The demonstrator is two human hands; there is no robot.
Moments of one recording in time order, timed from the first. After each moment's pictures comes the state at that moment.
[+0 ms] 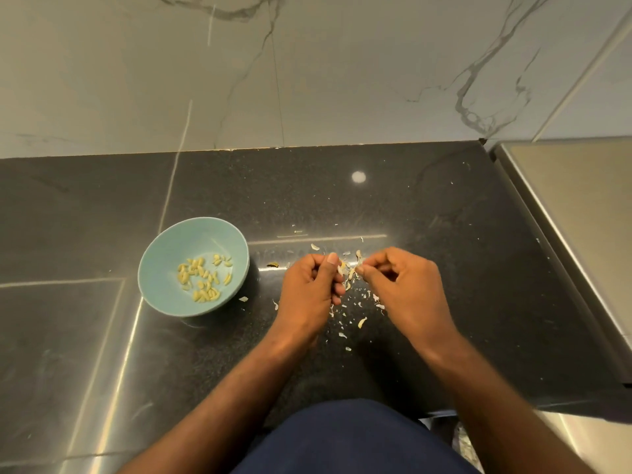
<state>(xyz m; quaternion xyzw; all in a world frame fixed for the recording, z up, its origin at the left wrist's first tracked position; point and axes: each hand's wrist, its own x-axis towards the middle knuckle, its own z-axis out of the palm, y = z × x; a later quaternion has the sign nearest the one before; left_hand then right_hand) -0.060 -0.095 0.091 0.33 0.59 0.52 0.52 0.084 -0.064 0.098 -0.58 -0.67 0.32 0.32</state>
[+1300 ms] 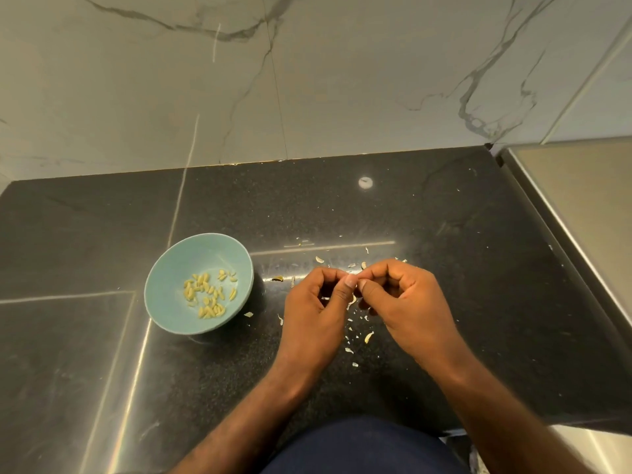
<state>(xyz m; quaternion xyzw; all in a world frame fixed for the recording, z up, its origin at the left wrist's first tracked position) -0.059 -0.108 0.110 0.46 0.61 0.50 0.40 0.077 -0.072 0.122 -0.51 -0.60 0.50 0.37</state>
